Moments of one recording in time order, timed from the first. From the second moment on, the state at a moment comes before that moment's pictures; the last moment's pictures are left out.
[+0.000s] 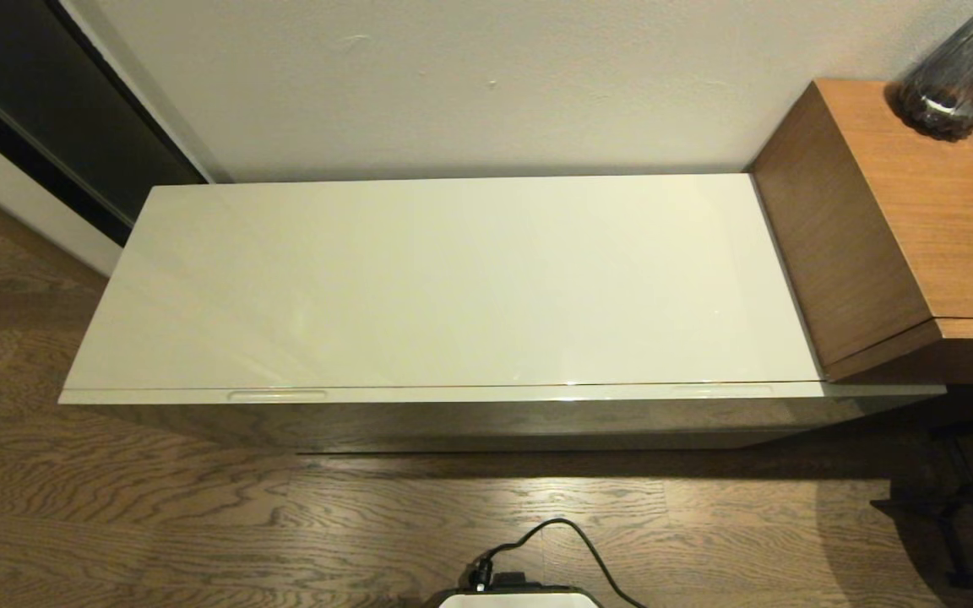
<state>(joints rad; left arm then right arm) 0.01 0.00 0.00 -0.01 0.00 -0.02 0.00 0.00 0.00 0.01 0.01 -0.04</state>
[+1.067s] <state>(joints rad) 0.01 0.00 0.00 -0.01 0.00 -0.03 0.00 0.00 0.00 0.01 0.01 -0.04</state>
